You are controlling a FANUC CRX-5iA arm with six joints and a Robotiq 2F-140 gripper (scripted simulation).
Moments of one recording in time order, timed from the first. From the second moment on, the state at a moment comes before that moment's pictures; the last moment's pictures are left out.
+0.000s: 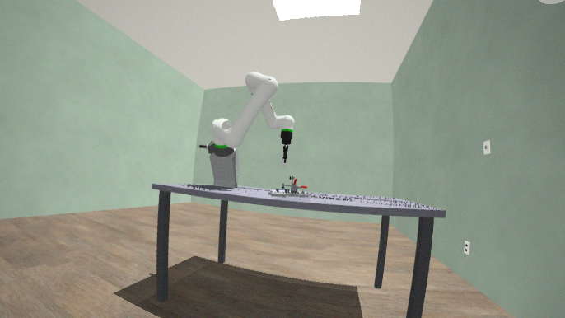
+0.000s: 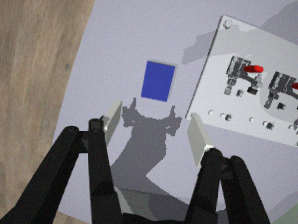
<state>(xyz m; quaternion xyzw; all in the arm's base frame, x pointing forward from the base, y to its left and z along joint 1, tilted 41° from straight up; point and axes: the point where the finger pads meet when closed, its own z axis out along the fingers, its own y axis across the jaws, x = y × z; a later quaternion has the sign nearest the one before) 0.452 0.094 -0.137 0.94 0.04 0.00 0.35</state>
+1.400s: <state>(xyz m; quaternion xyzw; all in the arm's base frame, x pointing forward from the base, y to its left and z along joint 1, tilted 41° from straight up) 0.457 0.002 -0.244 0.94 0.04 0.00 0.35</state>
